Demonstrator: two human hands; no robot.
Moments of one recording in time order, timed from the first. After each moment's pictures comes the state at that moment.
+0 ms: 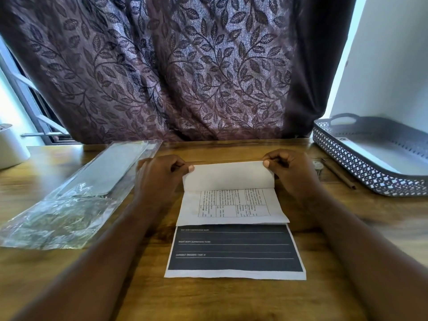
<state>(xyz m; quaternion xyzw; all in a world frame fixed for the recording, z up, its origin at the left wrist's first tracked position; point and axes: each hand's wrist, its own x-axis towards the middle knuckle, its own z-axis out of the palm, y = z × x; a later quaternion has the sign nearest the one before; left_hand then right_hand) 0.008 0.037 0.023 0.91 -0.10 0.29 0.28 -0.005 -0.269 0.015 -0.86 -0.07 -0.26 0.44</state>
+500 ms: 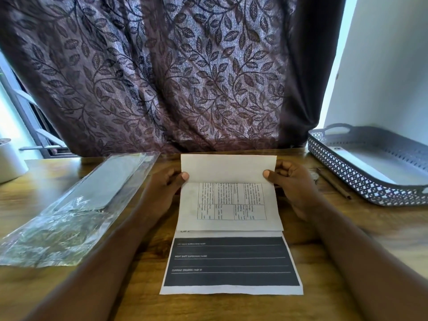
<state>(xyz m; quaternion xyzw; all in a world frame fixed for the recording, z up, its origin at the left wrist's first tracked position) 0.009 0.030 0.022 0.83 -0.12 0.11 0.53 -0.017 -0.268 0.021 -0.73 -0.01 -0.13 0.68</state>
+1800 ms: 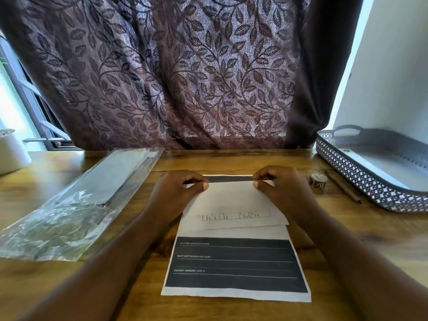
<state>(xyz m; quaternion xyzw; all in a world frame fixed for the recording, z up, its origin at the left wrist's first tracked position) 0.002 0.020 0.020 0.89 -0.17 0.17 0.38 -0.019 -0.243 0.023 -0.91 -0.09 -0.24 0.32</state>
